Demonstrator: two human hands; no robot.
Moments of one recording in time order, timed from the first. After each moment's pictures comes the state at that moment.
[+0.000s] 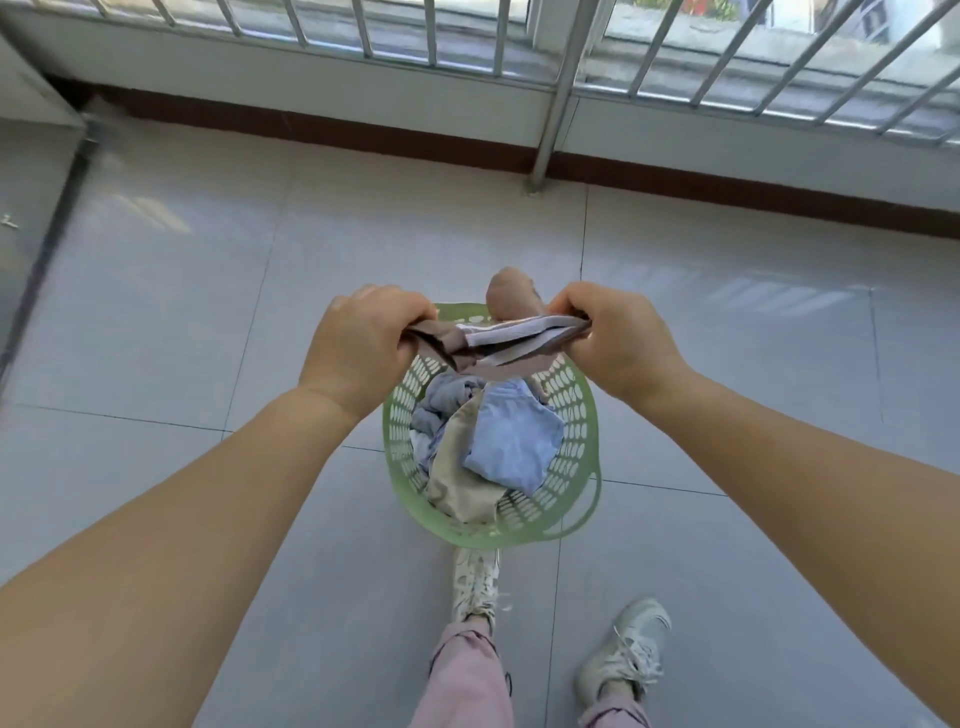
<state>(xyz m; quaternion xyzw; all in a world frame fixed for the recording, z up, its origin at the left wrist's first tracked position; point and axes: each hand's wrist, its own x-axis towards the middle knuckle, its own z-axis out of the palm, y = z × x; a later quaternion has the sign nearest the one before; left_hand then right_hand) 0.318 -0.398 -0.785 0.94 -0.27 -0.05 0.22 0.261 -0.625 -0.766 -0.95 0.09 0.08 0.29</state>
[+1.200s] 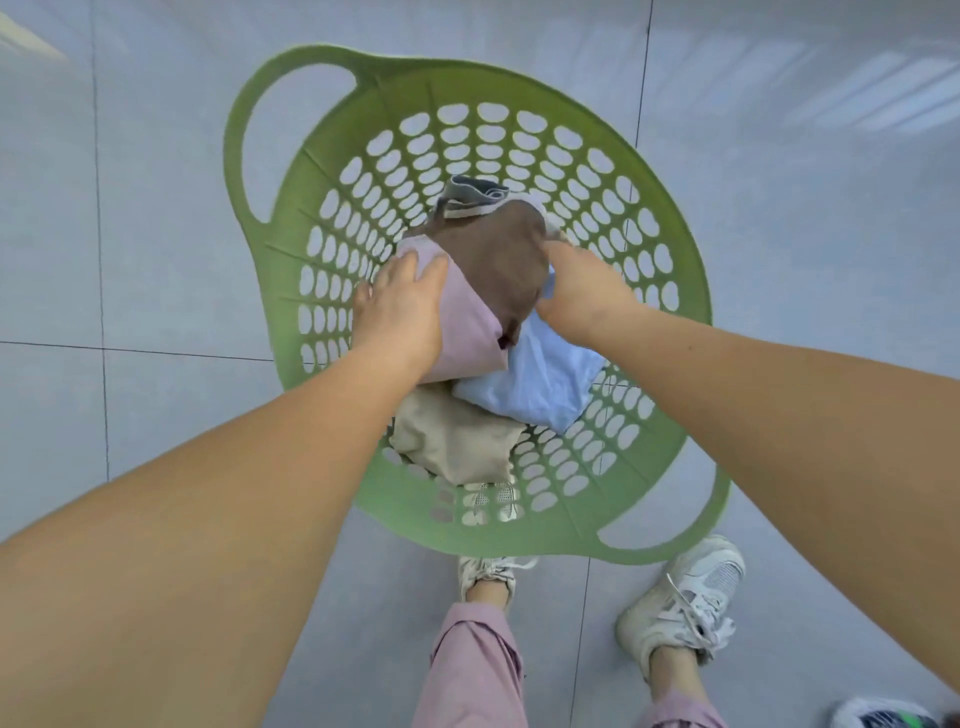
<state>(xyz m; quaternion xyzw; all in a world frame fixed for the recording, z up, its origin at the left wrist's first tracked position) 0.292 -0.453 -1.125 0.93 -0.16 -0.33 0.01 0.262 -0.627 -1.117 -0.89 0.17 0.35 0.25</state>
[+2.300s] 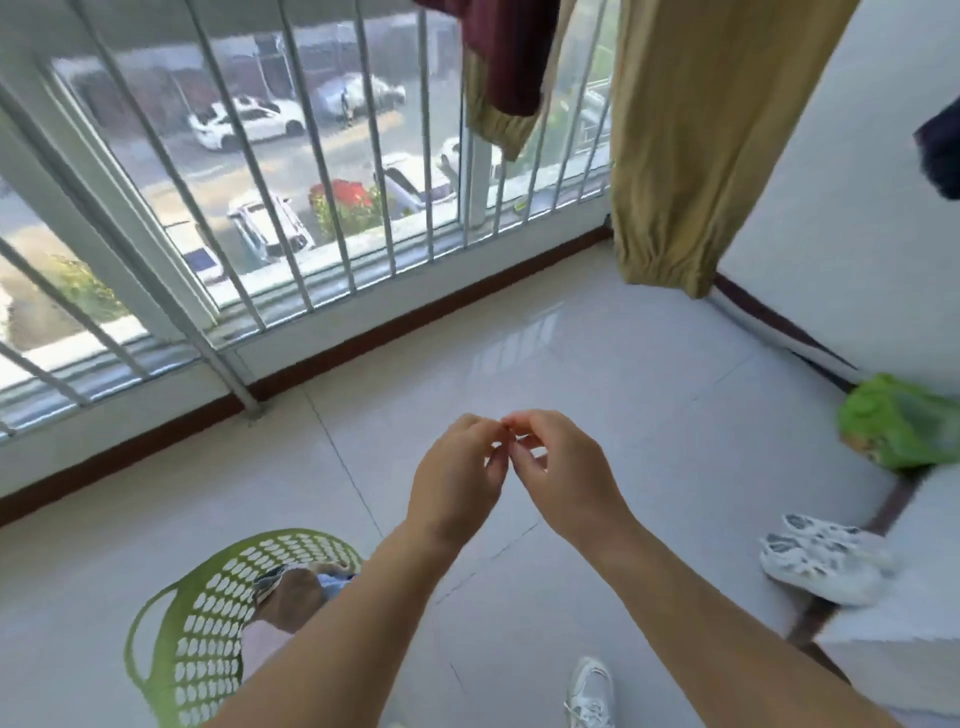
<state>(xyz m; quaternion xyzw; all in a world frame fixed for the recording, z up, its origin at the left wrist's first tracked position) 0.083 -0.737 -0.632 0.78 -0.49 -0.18 0.34 -0.018 -0.798 -0.612 -0.82 0.40 -0.17 0.38</state>
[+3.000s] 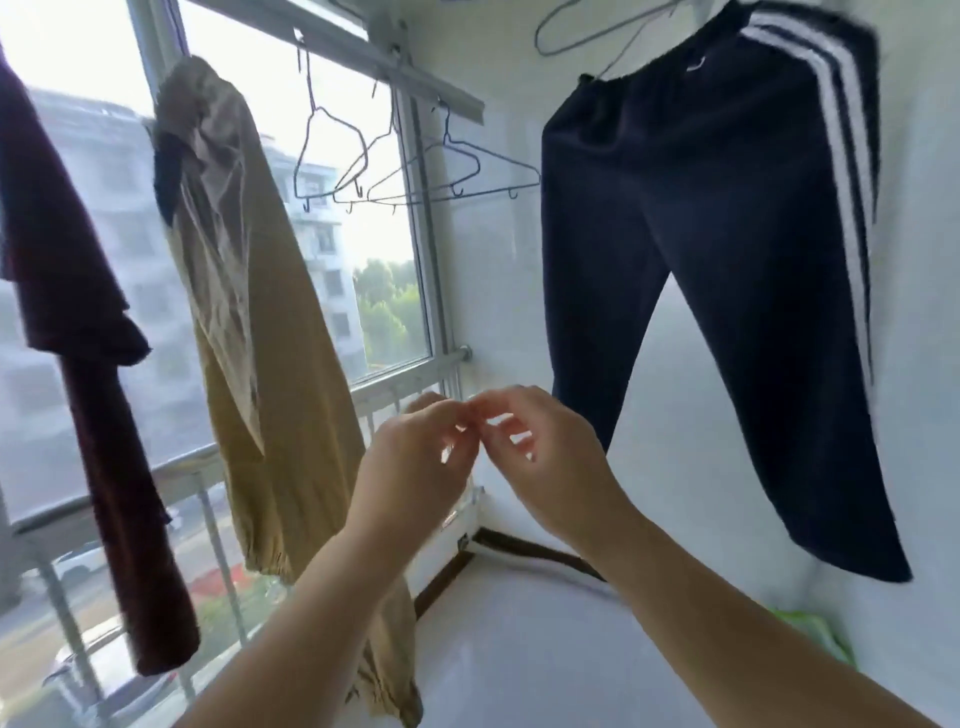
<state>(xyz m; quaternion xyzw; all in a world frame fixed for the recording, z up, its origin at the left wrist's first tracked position) -0.081 -0.965 -0.278 0.53 -0.70 0.10 0.46 -0.214 -0.990 -0.287 -0.78 0.29 -0.52 0.17</state>
